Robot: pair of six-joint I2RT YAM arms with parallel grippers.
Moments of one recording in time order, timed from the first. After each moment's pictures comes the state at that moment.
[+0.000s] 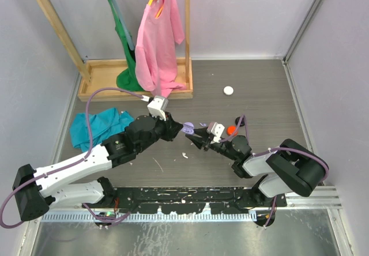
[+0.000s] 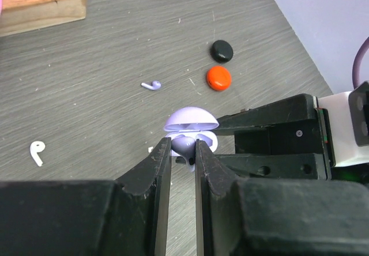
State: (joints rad) left arm -0.98 1.04 0.80 -0.06 -0.25 -0.51; right arm 0.74 1.42 0.16 1.43 -0.34 -0.07
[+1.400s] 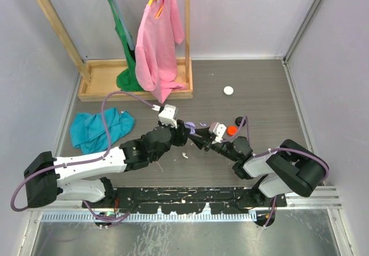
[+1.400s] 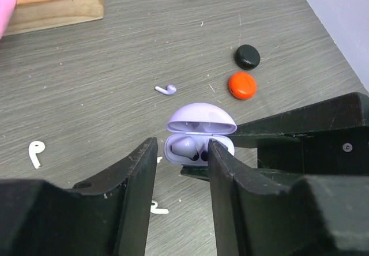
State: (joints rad) left arm -1.13 1.20 0.74 0.15 -0.54 -0.50; right arm 0.74 1.41 0.14 1.47 -0.32 -0.05
